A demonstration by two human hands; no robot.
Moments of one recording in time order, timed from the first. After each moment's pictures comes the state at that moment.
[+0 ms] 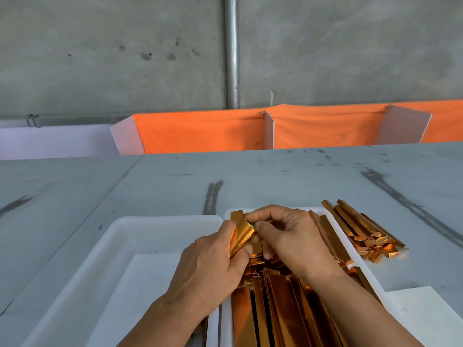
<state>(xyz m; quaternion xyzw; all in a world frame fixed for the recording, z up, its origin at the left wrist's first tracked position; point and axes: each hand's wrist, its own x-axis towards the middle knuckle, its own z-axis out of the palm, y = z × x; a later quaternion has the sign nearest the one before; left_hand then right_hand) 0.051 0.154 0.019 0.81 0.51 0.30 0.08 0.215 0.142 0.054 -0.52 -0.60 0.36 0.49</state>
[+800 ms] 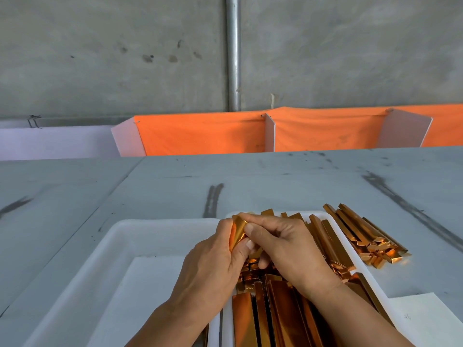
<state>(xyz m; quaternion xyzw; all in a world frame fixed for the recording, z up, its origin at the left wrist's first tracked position) 0.053 0.154 0.024 0.79 0.49 0.35 0.14 0.209 0.142 0.048 -0.48 -0.60 0.40 0.50</state>
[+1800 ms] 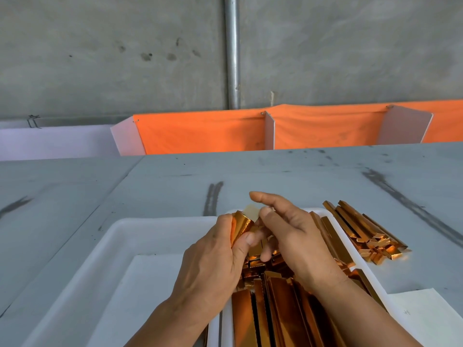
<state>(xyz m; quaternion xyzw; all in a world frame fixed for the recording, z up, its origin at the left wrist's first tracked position) 0.058 0.150 0.027 0.80 0.49 0.36 0.06 0.214 0.142 0.055 -0.45 -0.57 0.42 0.54</state>
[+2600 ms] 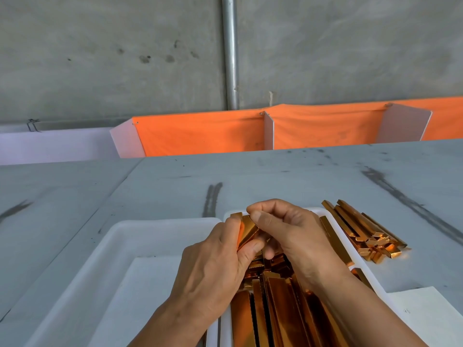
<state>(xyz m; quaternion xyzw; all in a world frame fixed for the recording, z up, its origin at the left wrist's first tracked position) 0.060 0.145 0.033 0.82 0.47 0.32 -0.01 0.218 0.142 0.057 -0.42 -0.55 0.47 0.55</state>
